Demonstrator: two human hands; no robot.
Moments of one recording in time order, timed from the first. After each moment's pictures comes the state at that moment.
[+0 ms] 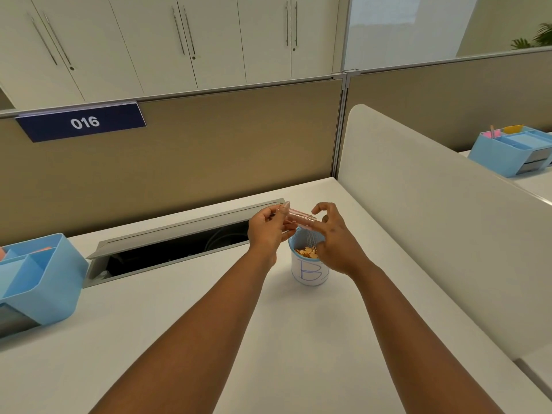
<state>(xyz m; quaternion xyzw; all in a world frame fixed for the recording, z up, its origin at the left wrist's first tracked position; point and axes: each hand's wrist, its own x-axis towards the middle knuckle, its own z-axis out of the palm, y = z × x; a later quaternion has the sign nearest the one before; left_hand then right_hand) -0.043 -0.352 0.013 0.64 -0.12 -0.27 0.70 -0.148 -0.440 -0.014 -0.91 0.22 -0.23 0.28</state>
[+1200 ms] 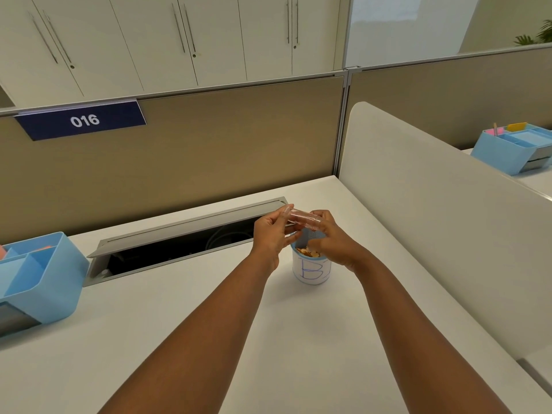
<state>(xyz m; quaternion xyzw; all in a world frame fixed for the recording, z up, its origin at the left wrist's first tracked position) -0.049 -0.348 0.010 0.62 -0.15 -0.32 0.70 -0.142 -0.431 0.004 -0.82 0.24 -0.13 0.50</state>
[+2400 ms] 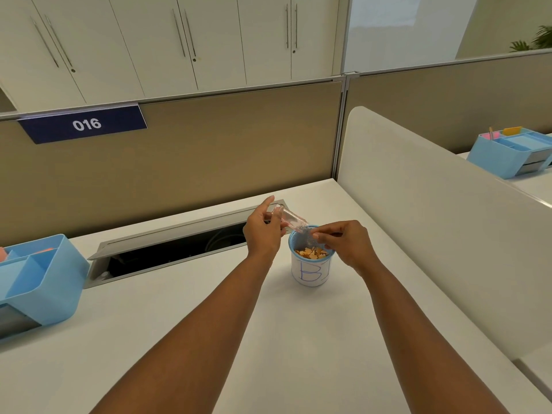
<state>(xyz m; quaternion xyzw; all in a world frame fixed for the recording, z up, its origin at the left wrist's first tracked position) -0.040 -0.350 0.007 0.70 -0.20 -0.14 0.67 -0.159 -0.442 -0.002 -0.77 0.33 -0.26 0.47</state>
